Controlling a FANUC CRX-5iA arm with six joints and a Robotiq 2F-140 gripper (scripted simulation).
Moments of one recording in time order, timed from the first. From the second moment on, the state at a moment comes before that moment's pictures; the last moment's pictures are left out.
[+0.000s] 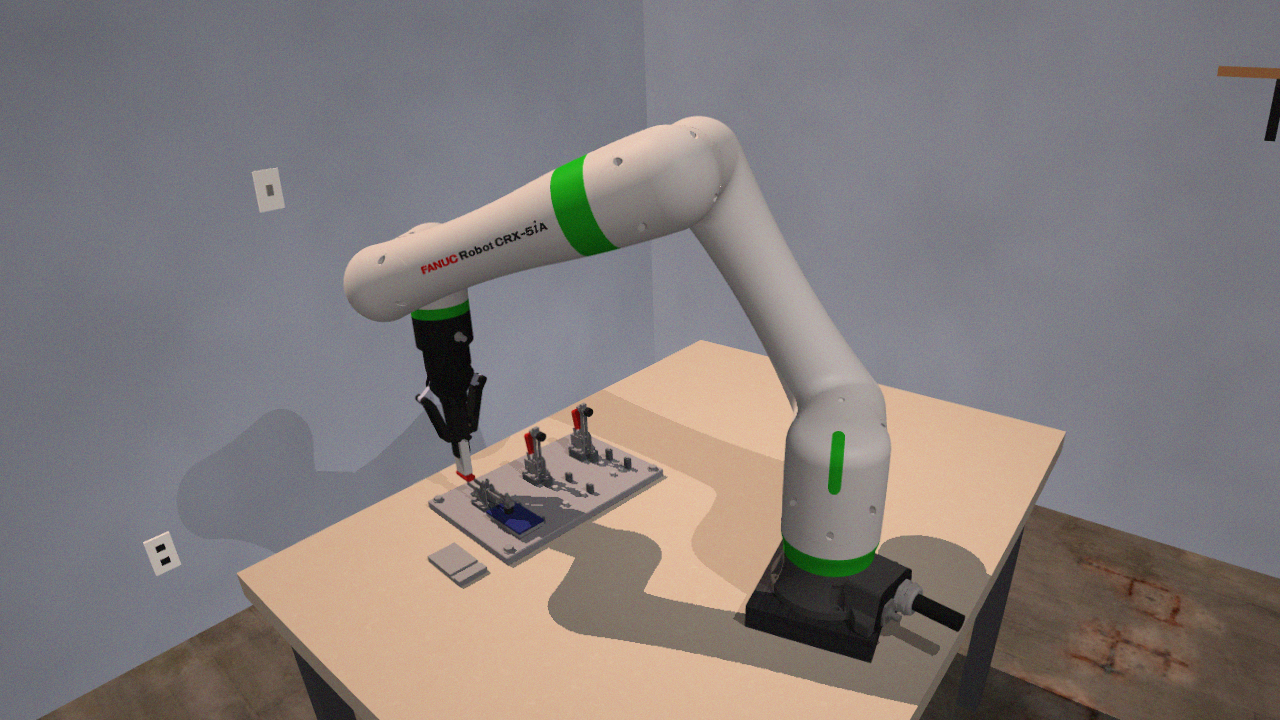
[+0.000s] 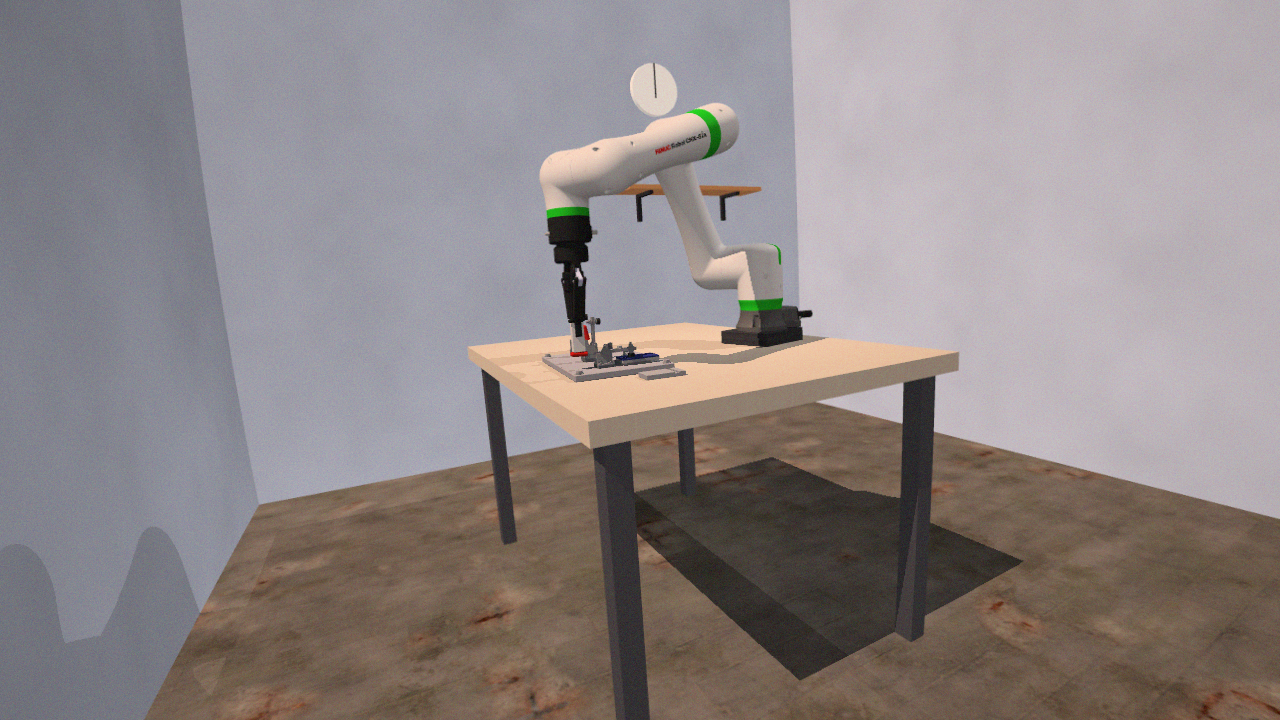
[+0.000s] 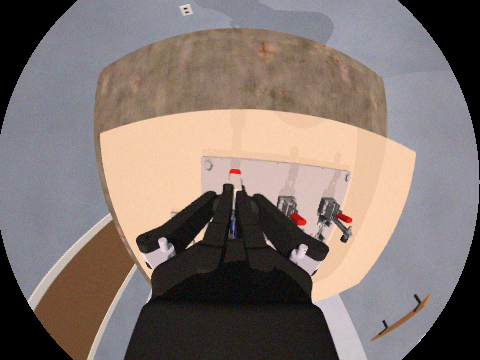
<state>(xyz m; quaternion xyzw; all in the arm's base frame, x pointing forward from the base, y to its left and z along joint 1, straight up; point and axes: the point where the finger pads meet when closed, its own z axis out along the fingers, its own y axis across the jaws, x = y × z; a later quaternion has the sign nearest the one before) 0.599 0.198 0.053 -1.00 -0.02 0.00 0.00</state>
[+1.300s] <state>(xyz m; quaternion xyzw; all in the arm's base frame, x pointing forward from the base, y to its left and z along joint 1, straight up) 0.599 0.198 0.050 -1.00 -0.02 0.00 0.00</state>
